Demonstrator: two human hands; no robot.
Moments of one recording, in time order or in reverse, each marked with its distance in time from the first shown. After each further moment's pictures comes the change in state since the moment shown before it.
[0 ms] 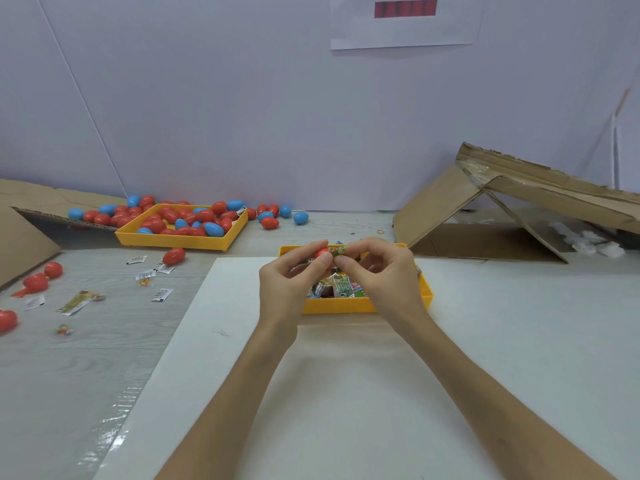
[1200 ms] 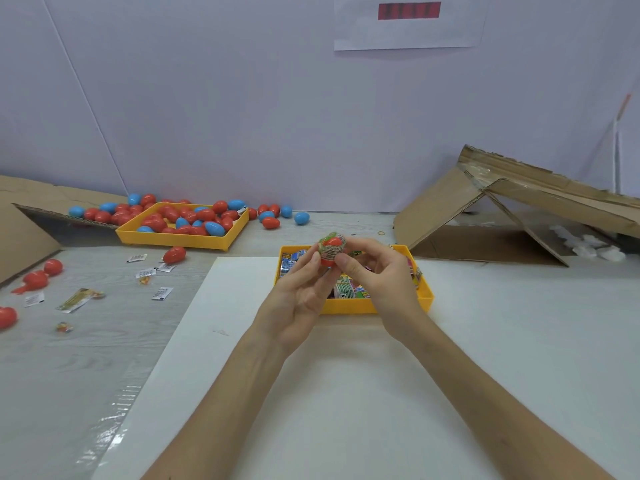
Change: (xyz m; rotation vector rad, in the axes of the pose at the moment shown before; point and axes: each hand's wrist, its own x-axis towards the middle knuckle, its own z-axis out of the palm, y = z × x) left_hand 0.003 -0.002 -0.005 -0.703 -0.220 -0.413; right_hand -0.001 0.005 0.006 0.283 -0.085 0.173
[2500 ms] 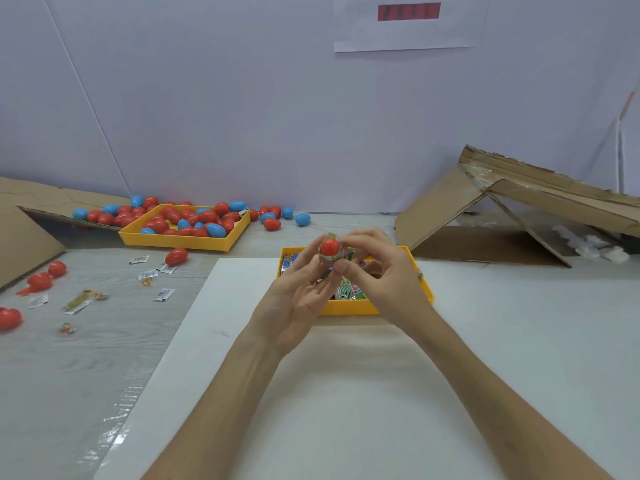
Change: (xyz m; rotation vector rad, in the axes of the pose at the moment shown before) left_hand -0.005 0.006 0.002 0.042 -0.154 -0.020; right_hand 0.004 -0.009 -0.011 -0.277 -0.106 -0.260
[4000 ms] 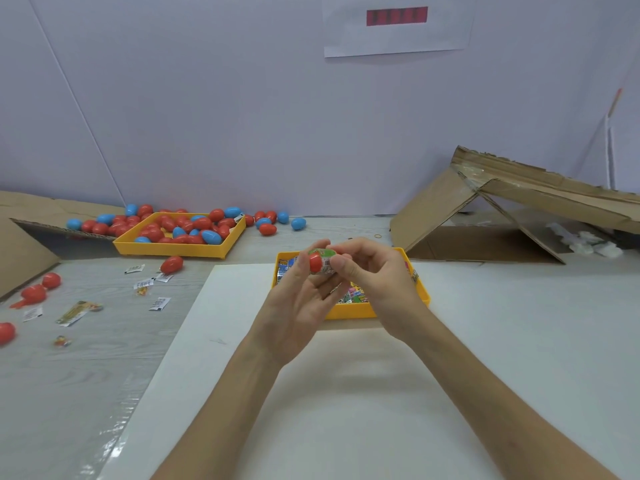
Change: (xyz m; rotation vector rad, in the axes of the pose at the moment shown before) left_hand 0.001 -0.006 0.007 0.074 0.012 0.039; right_hand 0.000 -0.012 0.004 0.405 0.018 0.260
